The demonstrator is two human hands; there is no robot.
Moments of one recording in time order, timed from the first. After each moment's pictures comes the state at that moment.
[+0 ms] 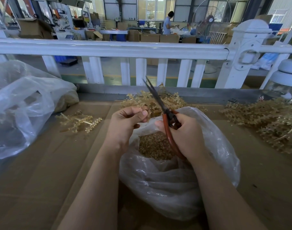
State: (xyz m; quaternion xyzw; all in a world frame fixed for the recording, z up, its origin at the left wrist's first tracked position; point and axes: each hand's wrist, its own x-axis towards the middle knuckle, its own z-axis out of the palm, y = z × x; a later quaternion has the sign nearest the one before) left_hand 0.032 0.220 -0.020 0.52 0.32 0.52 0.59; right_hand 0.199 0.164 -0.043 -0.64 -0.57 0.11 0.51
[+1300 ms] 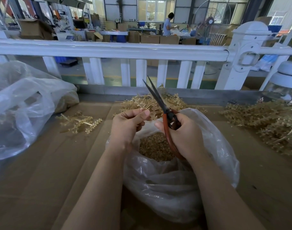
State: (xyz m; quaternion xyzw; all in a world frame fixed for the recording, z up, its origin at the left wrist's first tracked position) left_hand 0.040 0.218 -0.022 0.46 0.35 0.54 0.61; right_hand 0.196 0.166 -0.044 -0.66 -0.56 0.13 0.49
